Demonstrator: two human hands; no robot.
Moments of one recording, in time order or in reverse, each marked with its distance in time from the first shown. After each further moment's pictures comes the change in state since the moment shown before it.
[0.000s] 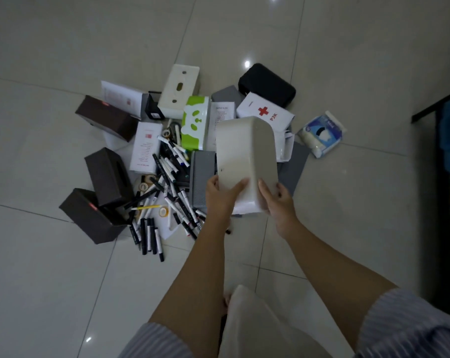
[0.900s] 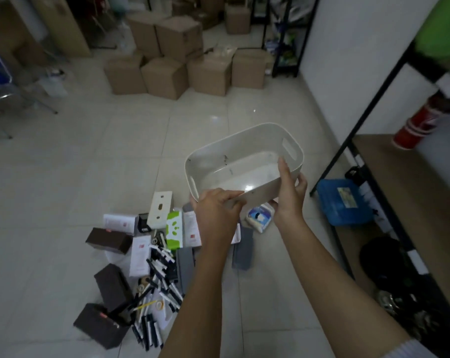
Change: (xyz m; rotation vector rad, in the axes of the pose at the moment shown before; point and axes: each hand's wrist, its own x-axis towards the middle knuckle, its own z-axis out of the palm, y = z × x) left_hand -0.328 0.309 0.031 0.511 -0.019 1.116; right_hand -0.306 -0.396 -0.090 0.586 0.314 -0.350
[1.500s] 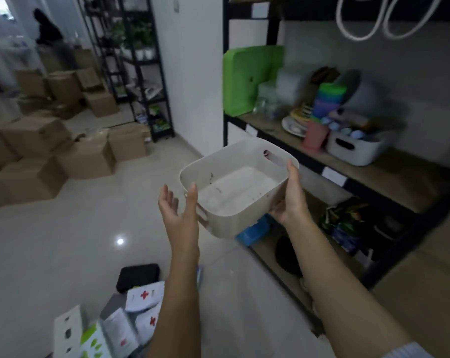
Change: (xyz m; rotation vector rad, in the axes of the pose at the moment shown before) left_hand -0.004 0.225 0.052 -0.818 -0.302 -0.242; right_hand -0.050 -0.221 -0.181 0.226 0.288 -0.148
